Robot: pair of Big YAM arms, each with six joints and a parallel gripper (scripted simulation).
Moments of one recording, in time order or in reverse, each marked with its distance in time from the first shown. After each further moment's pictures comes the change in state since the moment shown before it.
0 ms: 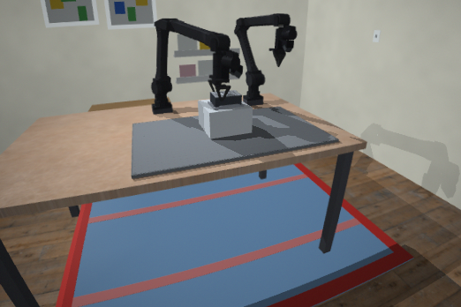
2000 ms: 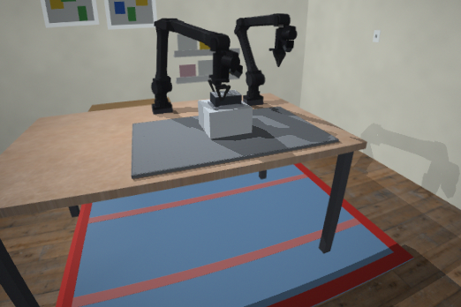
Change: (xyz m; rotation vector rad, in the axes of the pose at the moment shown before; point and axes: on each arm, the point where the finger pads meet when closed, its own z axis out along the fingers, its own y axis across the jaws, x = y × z) left arm 0.000 0.000 0.000 0.000 0.000 0.000; right arm 0.000 0.002 0.000 0.001 -0.001 -0.003
